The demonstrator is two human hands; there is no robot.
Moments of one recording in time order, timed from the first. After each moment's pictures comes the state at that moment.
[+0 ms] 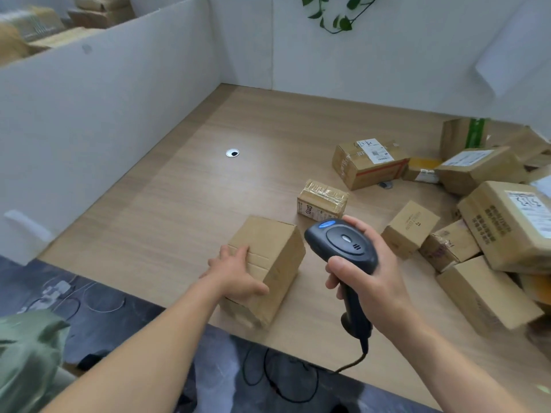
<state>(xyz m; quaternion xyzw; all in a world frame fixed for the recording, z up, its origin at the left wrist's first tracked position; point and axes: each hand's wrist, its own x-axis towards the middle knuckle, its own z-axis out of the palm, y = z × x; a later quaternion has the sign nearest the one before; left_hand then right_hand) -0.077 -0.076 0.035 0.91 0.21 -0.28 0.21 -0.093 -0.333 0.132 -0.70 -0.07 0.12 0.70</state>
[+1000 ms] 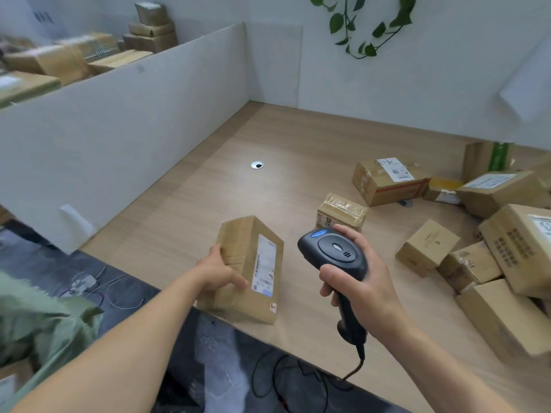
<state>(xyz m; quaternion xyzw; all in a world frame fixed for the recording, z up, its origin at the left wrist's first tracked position) -0.113 -0.011 0.063 0.80 0.34 -0.20 0.44 -0.108 -0.304 0.141 -0.70 -0.11 0.15 0.69</state>
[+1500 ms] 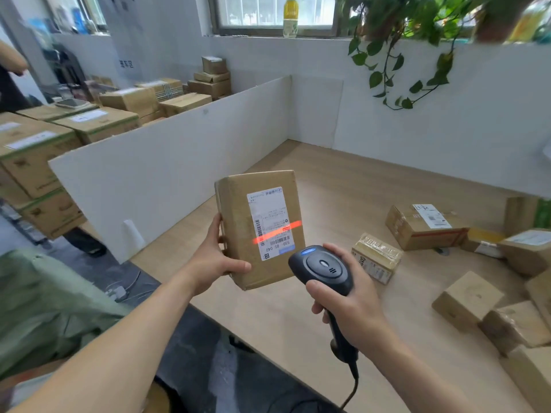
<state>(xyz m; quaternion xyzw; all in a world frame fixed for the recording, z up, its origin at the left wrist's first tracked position) -0.153 0.051 0.146 0.74 0.21 0.05 0.64 -0.123 -0.228 0.171 -0.70 -0.18 0.18 0.67</state>
